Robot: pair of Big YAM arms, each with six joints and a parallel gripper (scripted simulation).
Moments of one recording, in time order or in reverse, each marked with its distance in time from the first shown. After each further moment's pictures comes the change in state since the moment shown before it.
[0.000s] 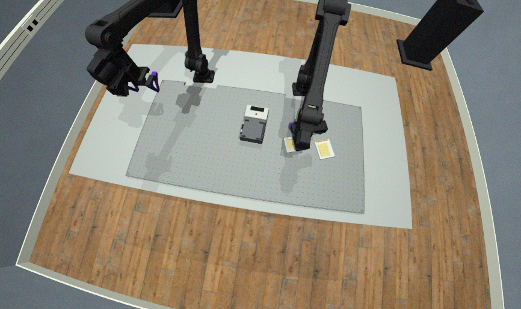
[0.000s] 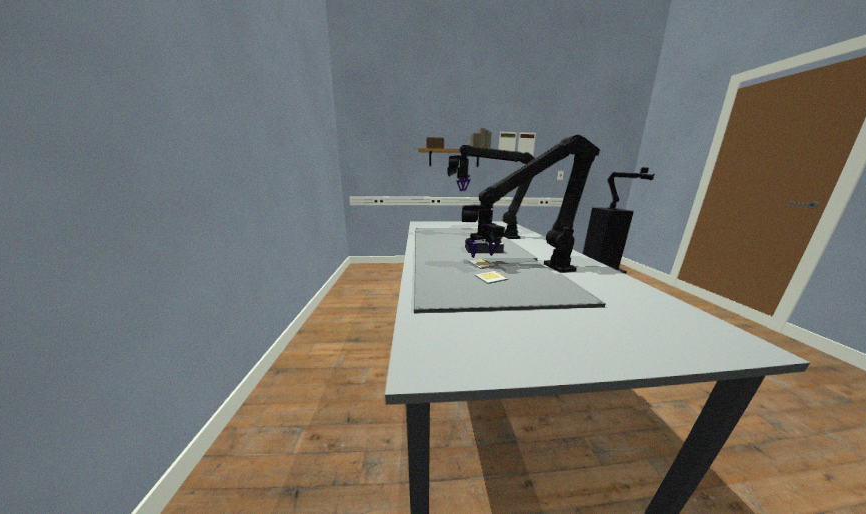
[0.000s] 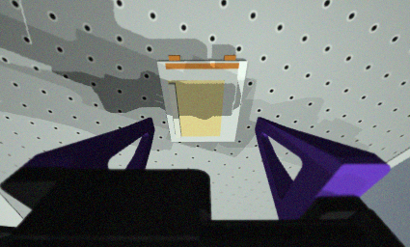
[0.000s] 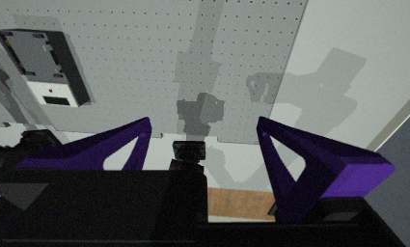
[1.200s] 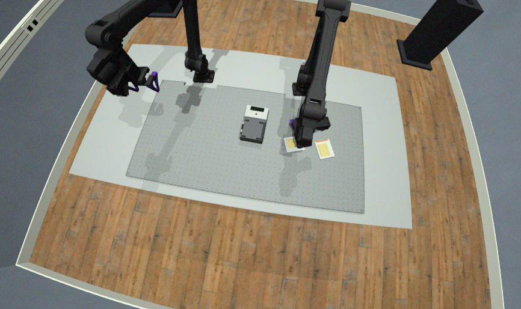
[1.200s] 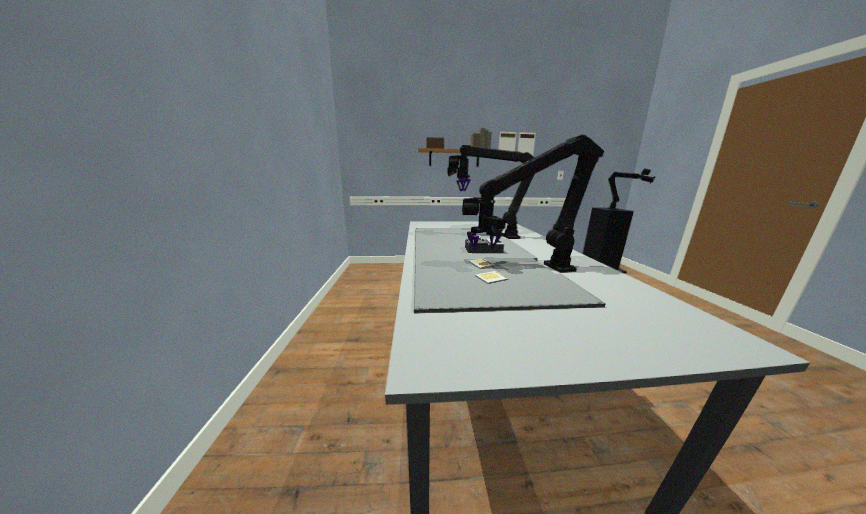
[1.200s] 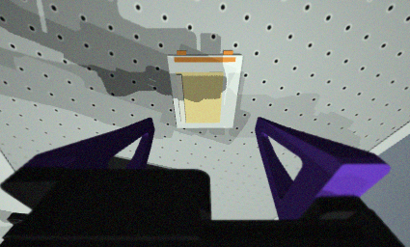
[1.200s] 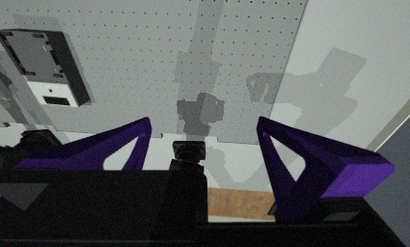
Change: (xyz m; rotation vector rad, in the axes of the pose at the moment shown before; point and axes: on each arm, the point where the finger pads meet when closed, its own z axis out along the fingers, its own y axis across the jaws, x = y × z) left arm -0.001 0.002 -0.030 -0.006 -0.002 0.000; right arm 0.000 0.000 0.000 0.000 0.000 0.000
